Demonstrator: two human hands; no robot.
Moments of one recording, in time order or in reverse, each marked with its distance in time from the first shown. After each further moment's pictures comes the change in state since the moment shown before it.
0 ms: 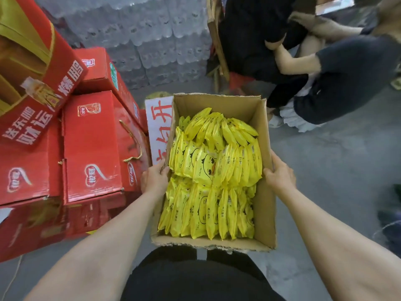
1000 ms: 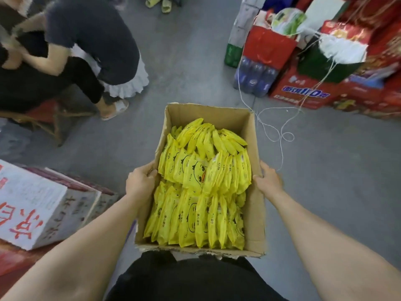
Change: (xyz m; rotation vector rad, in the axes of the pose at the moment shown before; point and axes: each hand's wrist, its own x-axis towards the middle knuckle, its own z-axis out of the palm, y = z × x) left_hand -0.360 0.082 0.257 0.495 -0.538 0.826; right_hand -0.381 0.489 0.030 0.631 0.343 0.755
